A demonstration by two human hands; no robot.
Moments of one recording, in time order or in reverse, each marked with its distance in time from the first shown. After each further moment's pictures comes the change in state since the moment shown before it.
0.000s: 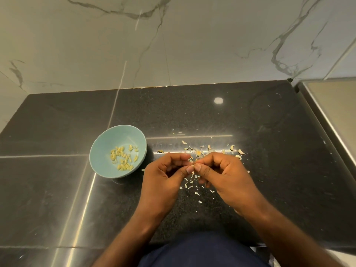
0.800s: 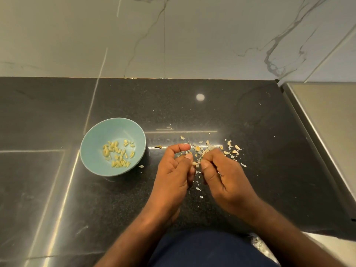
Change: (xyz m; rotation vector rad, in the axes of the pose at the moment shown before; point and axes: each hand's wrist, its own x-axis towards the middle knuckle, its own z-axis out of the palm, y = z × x) left_hand 0.001 0.005 -0.011 -0.440 -0.124 -0.309; right_hand -0.004 0.003 0.028 -0.444 0.071 -0.416
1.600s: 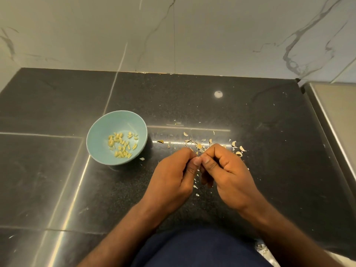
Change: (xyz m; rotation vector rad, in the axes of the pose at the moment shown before) left_hand 0.004 -0.016 0.006 0.944 0.030 0.504; right_hand 0.005 0.006 -0.022 0.390 -0.097 0.286
